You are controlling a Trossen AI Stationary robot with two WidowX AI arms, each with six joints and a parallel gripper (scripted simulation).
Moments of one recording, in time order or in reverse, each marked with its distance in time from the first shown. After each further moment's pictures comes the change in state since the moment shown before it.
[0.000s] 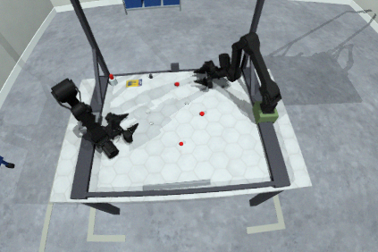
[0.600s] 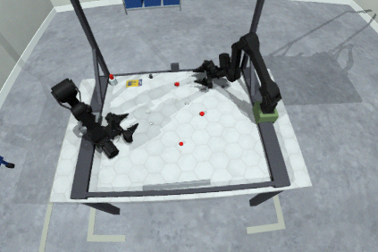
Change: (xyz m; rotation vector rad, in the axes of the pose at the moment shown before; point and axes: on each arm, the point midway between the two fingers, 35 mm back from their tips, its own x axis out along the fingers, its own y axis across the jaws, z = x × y) left arm 0.002 0.004 0.008 -0.082 -0.033 0.019; right arm 0.000 0.000 0.000 0.000 0.000 0.000
